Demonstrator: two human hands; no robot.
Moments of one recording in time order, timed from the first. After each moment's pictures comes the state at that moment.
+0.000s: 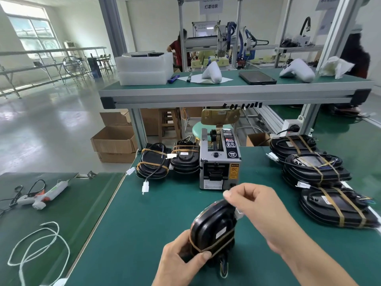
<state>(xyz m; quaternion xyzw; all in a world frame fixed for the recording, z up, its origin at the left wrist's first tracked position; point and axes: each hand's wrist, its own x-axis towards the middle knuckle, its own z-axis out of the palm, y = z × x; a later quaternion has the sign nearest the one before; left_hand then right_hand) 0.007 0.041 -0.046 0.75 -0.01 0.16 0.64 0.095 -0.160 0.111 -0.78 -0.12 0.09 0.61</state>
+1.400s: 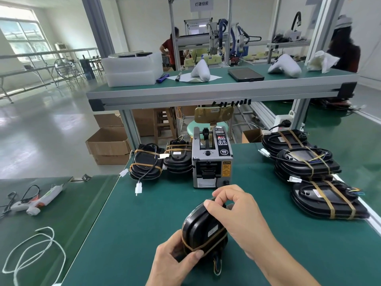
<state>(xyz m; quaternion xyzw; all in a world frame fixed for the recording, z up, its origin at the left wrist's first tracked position) 0.008 0.040 -0.047 0.74 -0.01 0.16 0.65 0.080 -0.143 0.089 -0.81 -0.11 0.03 0.58</state>
